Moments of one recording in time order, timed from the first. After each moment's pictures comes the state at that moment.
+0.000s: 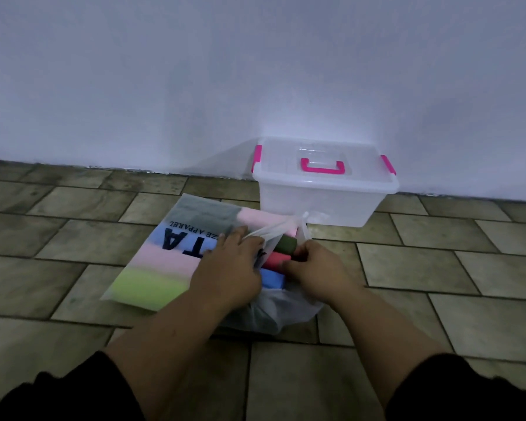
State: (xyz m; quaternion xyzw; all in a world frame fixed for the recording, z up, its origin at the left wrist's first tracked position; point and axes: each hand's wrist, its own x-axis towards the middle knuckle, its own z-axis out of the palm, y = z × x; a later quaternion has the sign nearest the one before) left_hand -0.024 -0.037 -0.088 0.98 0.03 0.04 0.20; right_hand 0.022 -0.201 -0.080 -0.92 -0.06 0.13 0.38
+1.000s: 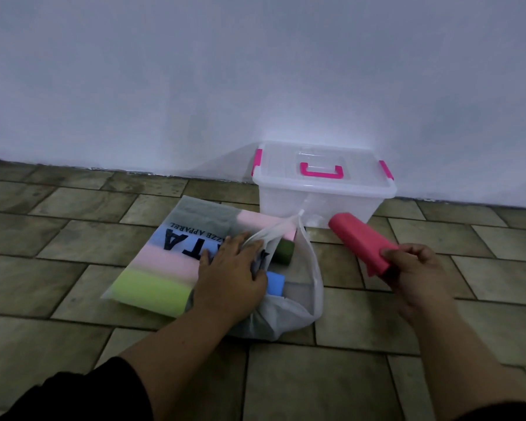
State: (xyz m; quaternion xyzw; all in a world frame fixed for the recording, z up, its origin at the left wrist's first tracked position) left_hand -0.034 -0.042 -0.106 0.97 0.04 0.10 0.20; right_hand 0.036 -0.319 -0.083 -0.65 0.19 -0.05 0.73
